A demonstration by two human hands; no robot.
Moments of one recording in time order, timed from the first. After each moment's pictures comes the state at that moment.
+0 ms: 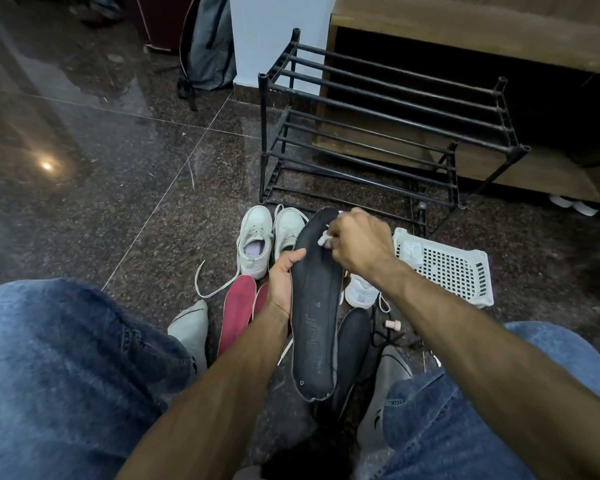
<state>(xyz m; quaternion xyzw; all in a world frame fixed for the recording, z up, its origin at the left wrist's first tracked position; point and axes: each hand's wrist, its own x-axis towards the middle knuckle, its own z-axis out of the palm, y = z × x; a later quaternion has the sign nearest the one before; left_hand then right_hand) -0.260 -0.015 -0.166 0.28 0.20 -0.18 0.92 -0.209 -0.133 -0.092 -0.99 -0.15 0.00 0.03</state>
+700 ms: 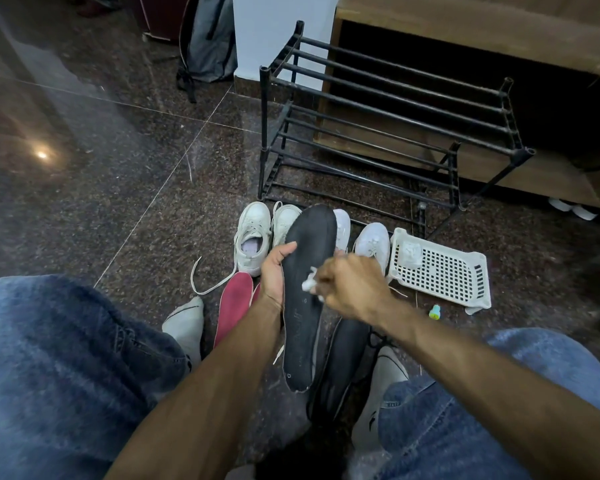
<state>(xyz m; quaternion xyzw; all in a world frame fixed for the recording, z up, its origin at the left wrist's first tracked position) -0.250 -0.007 -0.164 0.21 0.20 -0.21 0.93 -0.253 -0.136 -0.116 -0.97 -0.21 0.08 0.09</state>
